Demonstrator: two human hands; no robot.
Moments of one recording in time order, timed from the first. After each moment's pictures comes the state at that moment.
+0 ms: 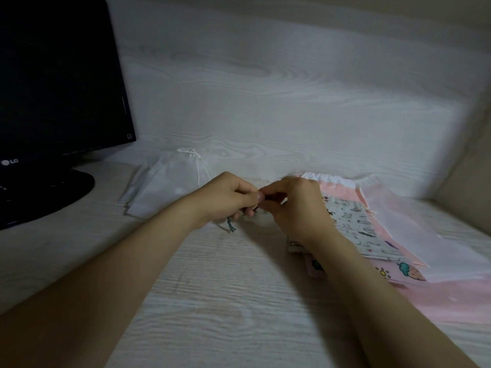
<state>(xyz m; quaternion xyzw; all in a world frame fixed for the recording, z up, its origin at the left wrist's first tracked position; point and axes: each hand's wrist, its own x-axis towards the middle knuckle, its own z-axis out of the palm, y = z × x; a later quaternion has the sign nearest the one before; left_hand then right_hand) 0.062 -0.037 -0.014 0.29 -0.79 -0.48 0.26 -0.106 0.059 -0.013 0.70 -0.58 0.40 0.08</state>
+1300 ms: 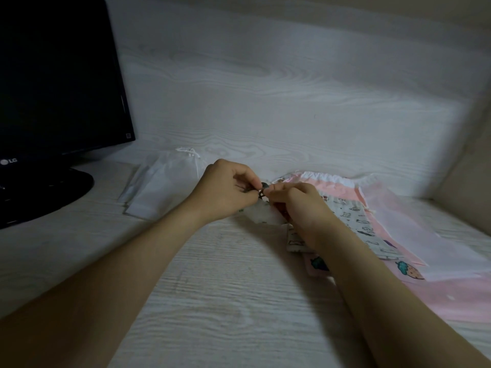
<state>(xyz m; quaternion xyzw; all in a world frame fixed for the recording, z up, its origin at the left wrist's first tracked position) 0.057 -0.031 -0.014 0.27 -0.80 -0.33 0.43 -0.108 0.056 -0.011 0.46 -0.60 0.56 -0.34</state>
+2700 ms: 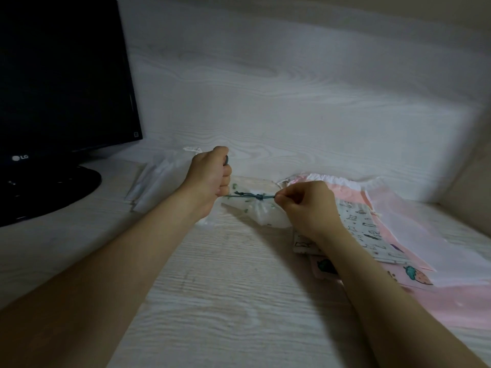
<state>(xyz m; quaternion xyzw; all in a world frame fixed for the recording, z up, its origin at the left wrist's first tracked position) 0.067 -0.042 0.009 0.35 -0.52 -0.60 0.50 -0.118 0.054 -0.017 0.57 -0.69 0.45 -0.03</state>
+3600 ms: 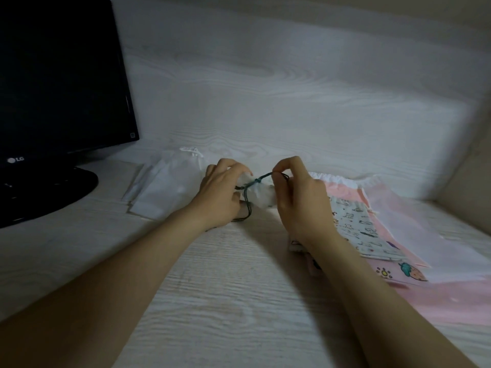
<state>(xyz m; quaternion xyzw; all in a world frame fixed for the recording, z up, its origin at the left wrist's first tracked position) 0.062 -0.045 -0.033 0.34 -0.86 -0.13 0.35 -0.104 0.057 -0.020 0.65 -0.57 0.47 0.15</state>
